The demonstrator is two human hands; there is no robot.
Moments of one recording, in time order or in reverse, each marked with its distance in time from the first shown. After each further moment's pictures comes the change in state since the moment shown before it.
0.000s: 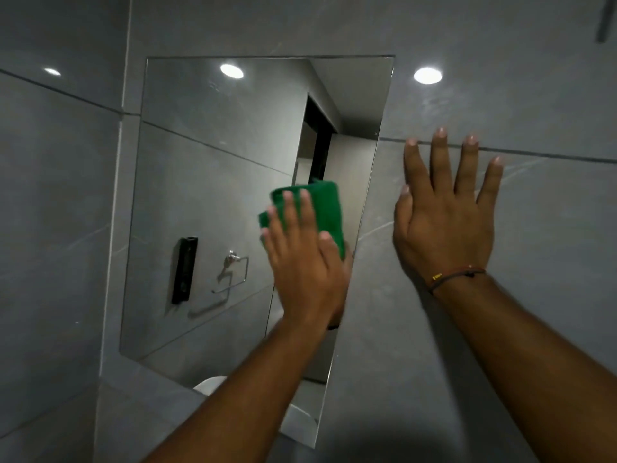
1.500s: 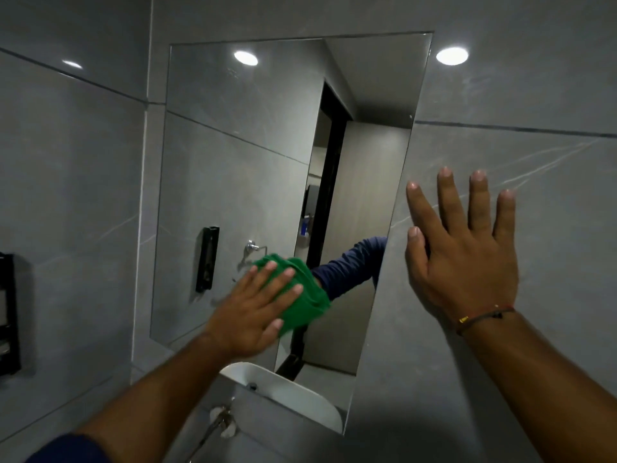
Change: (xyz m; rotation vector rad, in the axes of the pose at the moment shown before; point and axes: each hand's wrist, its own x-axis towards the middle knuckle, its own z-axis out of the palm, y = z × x) left_hand -0.033 -0.224 -0.046 0.314 -0.291 0.881; right_hand -0.064 -0.007 0.015 -0.002 -0.099 -0.111
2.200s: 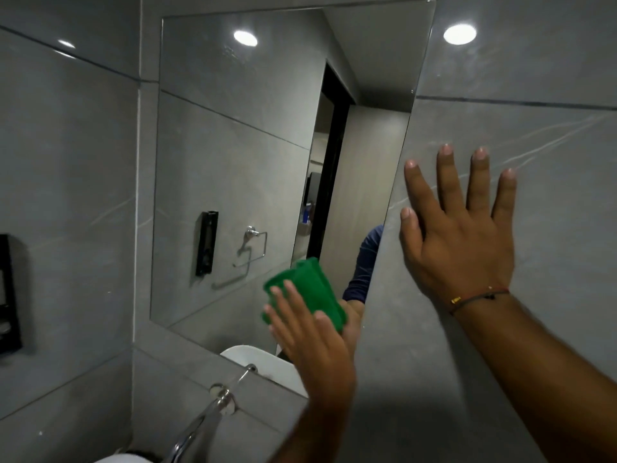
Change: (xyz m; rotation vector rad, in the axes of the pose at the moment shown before) left_hand 0.068 0.199 -0.007 -0.527 0.244 -1.302; right_hand 0.001 -0.003 0.006 -0.004 0.036 -0.006
